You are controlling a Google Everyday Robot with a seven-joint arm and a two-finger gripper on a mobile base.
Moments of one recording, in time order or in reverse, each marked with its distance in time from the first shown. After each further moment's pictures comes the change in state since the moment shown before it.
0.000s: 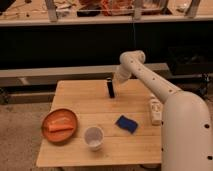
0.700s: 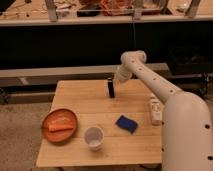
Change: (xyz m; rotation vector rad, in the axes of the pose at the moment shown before) arm 0.004 0.003 0.000 -0.002 -0.009 -0.018
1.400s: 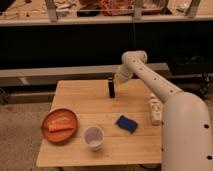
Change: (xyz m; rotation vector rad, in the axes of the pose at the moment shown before) arm 0.003 0.002 0.000 -0.010 -0.009 -0.020
